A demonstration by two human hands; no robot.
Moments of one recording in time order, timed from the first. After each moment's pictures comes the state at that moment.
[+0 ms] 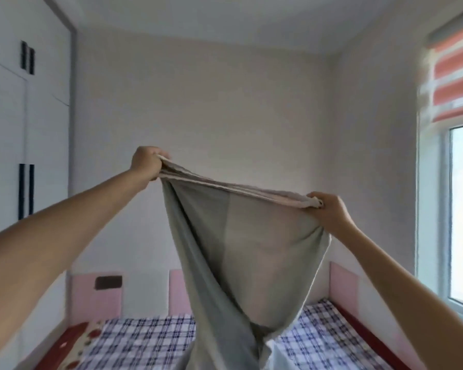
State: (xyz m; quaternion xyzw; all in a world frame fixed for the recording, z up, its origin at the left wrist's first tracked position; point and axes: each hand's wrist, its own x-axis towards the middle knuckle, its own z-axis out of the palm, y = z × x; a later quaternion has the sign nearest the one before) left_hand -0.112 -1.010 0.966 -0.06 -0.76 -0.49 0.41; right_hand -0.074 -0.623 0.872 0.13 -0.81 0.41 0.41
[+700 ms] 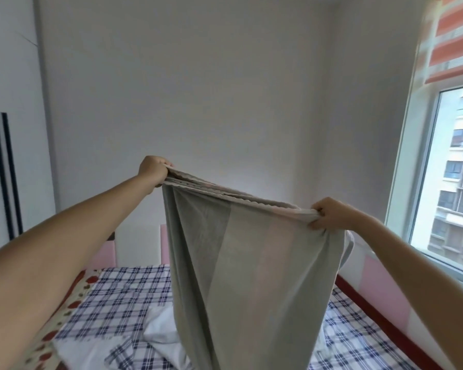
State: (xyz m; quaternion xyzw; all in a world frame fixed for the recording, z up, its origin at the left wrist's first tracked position) left_hand -0.116 -0.995 0.849 -0.01 -0.82 -0.50 0.28; right_hand -0.033 -0.588 0.801 0.04 -0.99 0.08 0.14
